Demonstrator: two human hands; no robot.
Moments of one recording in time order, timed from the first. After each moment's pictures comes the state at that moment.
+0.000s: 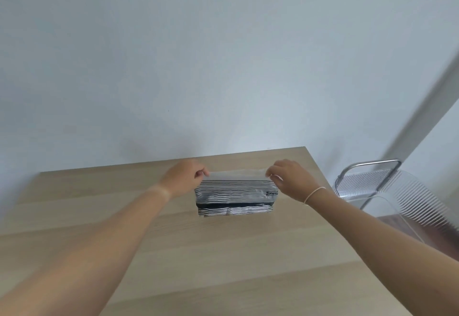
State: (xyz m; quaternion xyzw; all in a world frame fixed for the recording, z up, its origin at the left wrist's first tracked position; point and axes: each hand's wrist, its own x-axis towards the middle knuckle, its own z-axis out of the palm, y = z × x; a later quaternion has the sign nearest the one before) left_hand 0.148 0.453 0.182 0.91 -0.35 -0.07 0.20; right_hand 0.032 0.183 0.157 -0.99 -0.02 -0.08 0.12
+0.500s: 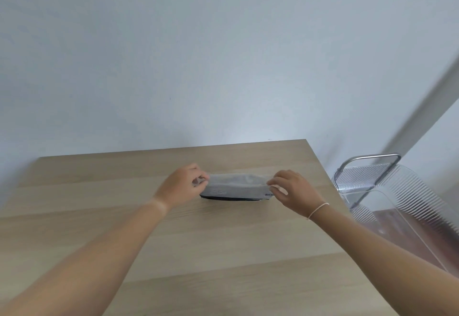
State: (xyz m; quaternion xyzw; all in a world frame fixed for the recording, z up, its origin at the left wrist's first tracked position) left_hand 0.122 0.471 0.152 0.89 -0.35 -0.03 0.30; right_hand -0.002 0.200 0.131 -0.97 -0.05 -0.17 0.17
